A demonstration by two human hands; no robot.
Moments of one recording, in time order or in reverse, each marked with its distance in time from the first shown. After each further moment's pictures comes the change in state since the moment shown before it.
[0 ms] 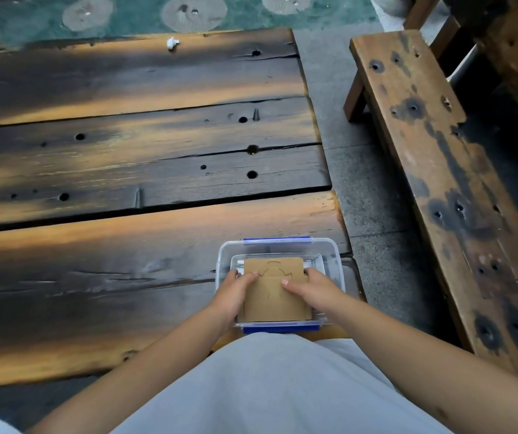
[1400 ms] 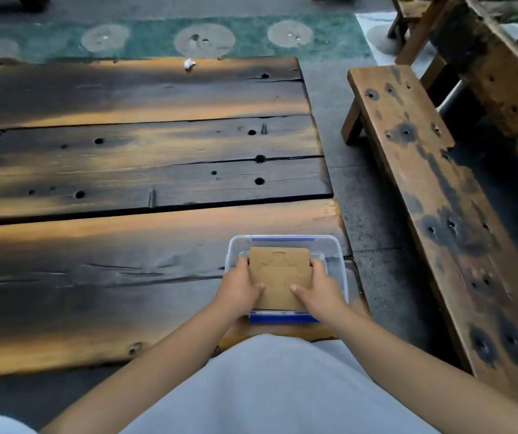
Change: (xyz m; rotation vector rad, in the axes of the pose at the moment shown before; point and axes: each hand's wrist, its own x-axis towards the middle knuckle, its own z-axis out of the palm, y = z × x) left_hand -0.027 0.006 -0.004 0.759 0.183 0.438; right_hand -0.034 0.004 0.022 -0.288 0.305 -0.282
